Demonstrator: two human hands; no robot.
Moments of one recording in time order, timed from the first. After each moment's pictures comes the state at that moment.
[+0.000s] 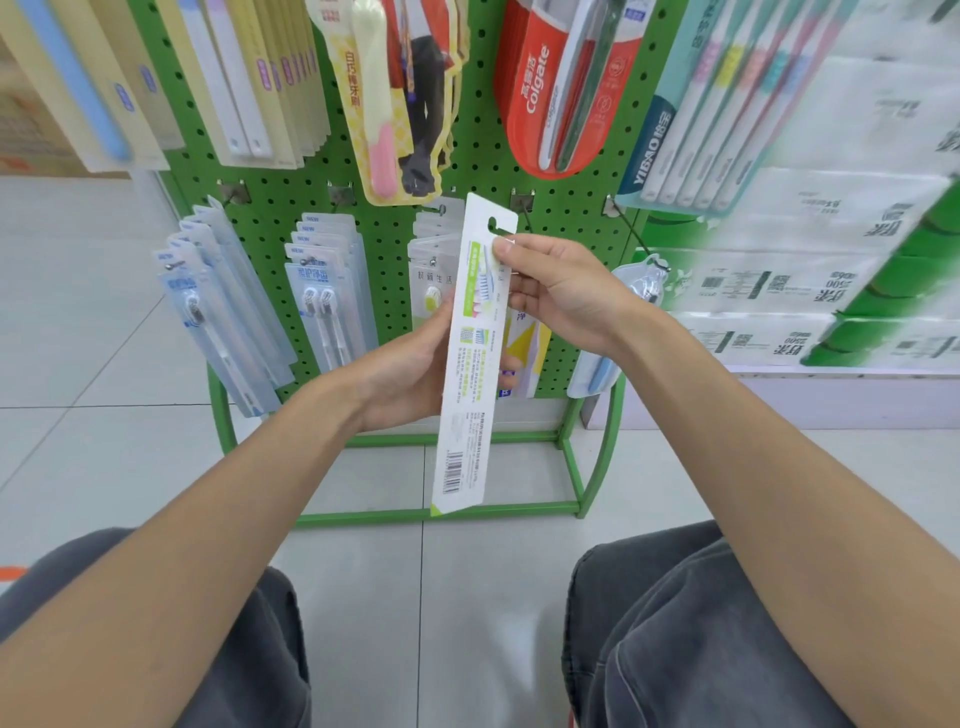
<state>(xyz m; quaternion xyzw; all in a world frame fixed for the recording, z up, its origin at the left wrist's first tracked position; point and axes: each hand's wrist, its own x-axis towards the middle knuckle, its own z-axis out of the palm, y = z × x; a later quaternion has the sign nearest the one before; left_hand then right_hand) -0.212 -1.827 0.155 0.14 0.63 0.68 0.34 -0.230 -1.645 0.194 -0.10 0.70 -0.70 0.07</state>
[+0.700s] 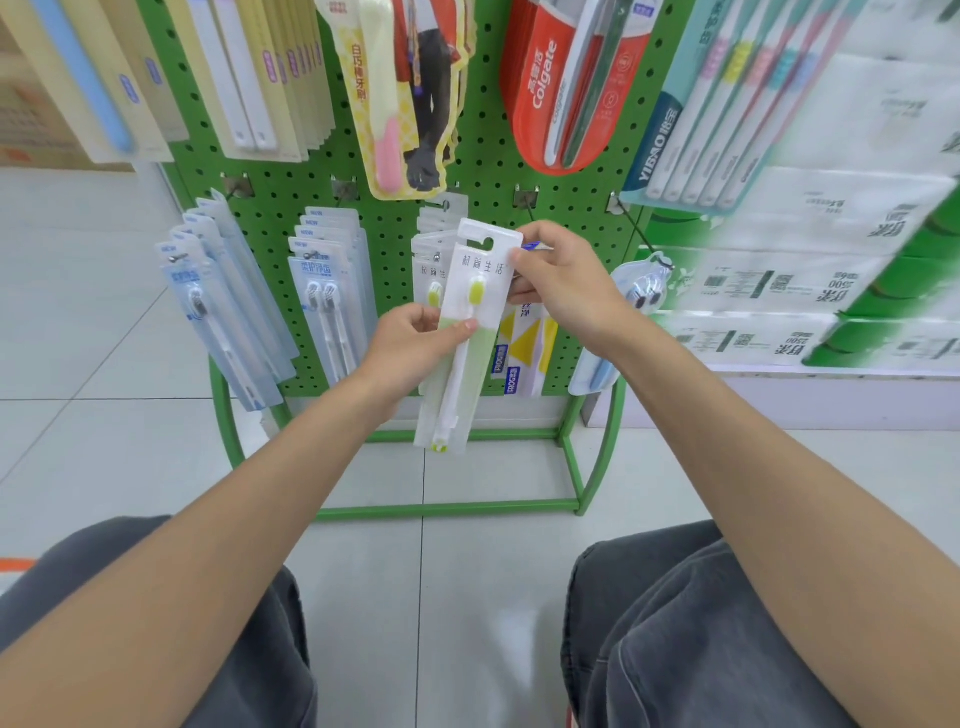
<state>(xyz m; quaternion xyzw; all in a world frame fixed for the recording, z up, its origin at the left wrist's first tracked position) -0.225 -1.823 0.140 0.01 0.77 0.63 0.04 -0.226 -1.652 0.192 -0.08 0.81 -0.58 -0.07</state>
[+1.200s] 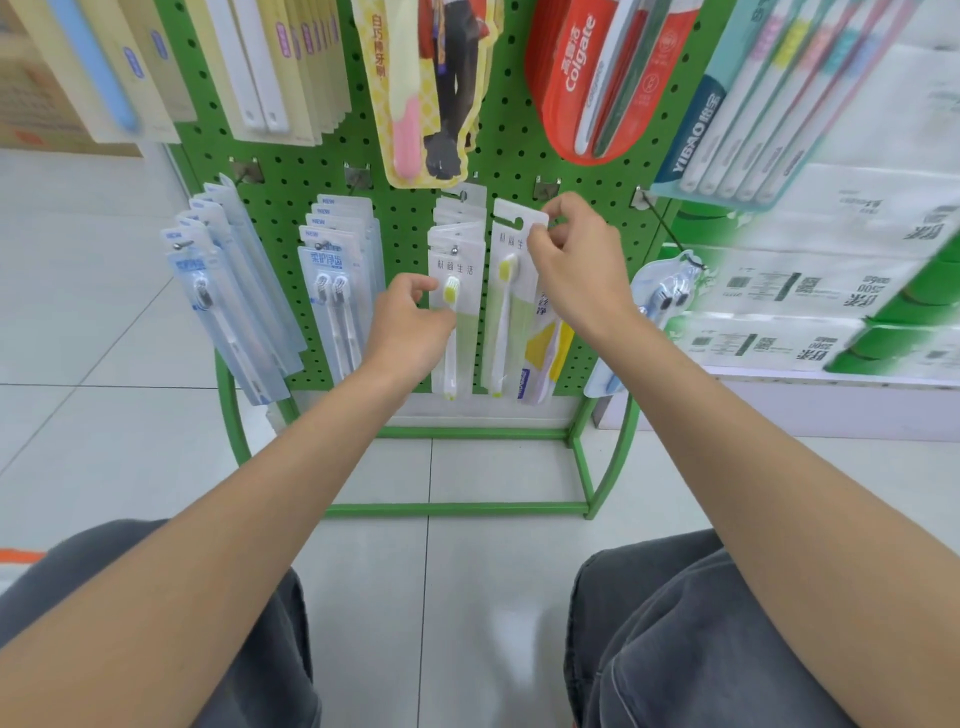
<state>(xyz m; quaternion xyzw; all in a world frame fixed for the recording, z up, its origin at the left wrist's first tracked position) -0.240 -1.828 0.139 -0.03 0.80 0.60 -0.03 -0.253 -1.665 0.183 -0.03 0.89 -0.39 -0.25</state>
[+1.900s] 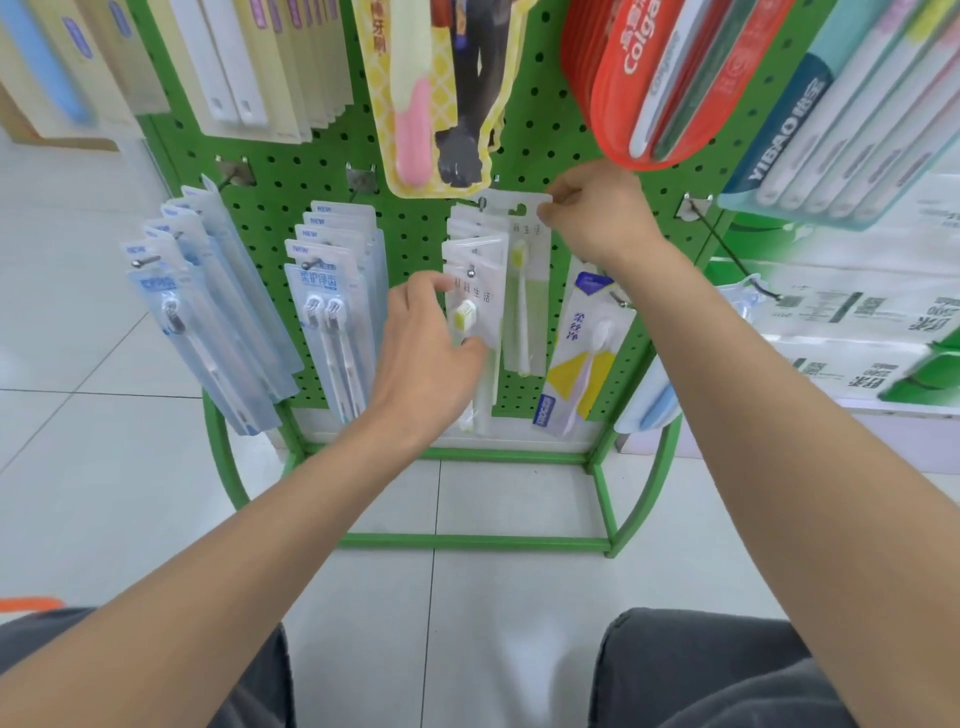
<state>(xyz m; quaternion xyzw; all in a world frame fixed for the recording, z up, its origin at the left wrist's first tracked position) -0.256 -1.820 0.133 0.03 0.87 0.48 -0.09 -0.344 -1.656 0.208 -0.01 0.95 -0.28 -0.16</state>
